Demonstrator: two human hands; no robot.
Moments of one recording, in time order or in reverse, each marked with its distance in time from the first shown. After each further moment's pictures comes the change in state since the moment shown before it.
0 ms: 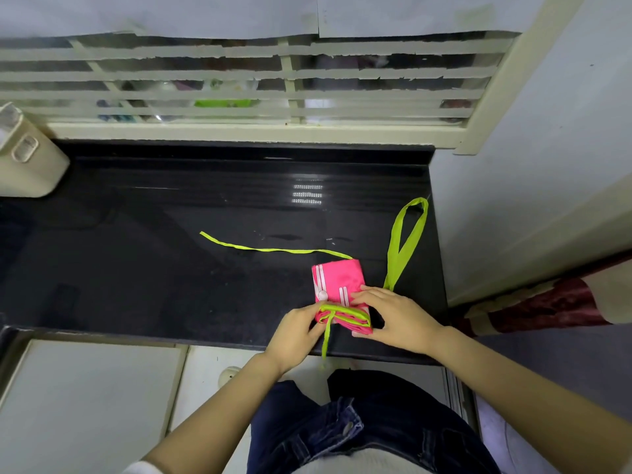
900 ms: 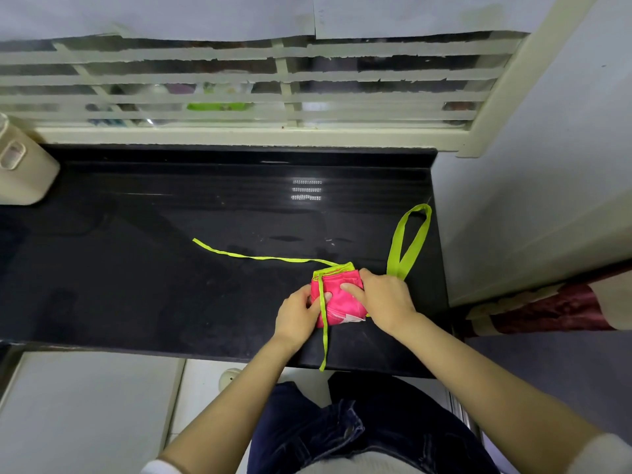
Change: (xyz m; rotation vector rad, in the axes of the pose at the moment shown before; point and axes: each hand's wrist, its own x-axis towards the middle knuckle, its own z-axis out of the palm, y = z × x) left_hand 0.046 0.007 -0.007 -0.107 0.136 -0.366; right_hand 0.054 -0.023 -0.018 -0.382 0.146 0.351
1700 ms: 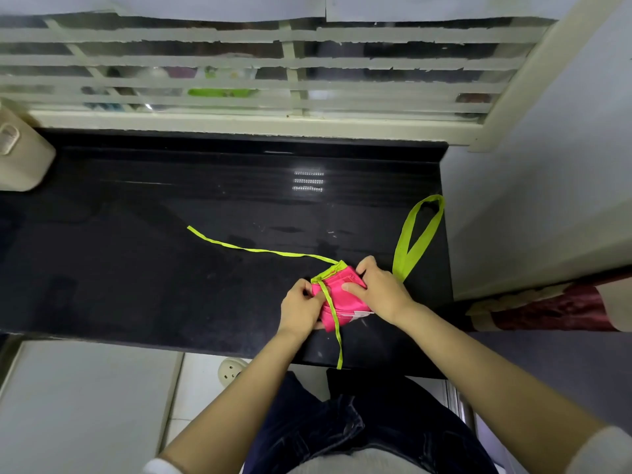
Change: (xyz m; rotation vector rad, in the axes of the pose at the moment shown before) left_hand 0.006 0.006 0.006 -0.332 0.078 -0.298; right_hand 0.014 0.001 0.006 0.473 -0.159 0.082
